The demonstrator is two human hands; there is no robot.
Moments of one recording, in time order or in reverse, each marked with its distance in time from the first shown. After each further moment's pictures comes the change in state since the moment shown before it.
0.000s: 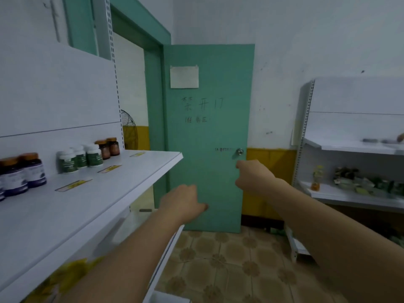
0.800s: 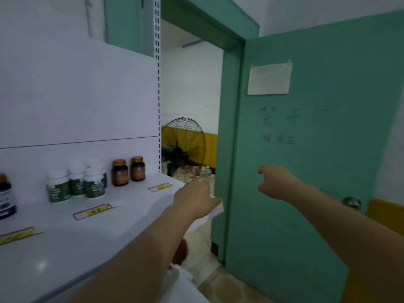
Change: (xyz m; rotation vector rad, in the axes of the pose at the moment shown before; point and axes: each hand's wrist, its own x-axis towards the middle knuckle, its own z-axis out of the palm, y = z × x) left_hand 0.377 -0.091 0.000 0.073 0.224 -0.440; right_hand 0.450 -0.013 0.056 0.015 -0.080 -0.434
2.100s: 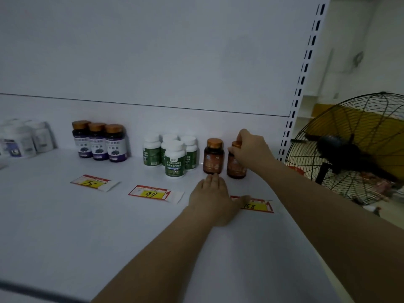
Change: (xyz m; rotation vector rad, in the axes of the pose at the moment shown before) left_hand 0.123 -0.174 0.059 0.231 -0.028 -0.914; right_hand 0.266 -0.298 0.140 0.644 -0.076 -0.982
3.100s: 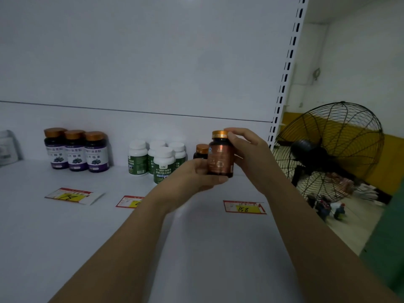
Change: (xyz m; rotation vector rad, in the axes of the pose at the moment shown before) left_hand -0.011 -0.047 -0.049 -1.295 -0.096 0.366; right_hand -0.045 -0.013 -0.022 1.097 0.016 -0.029
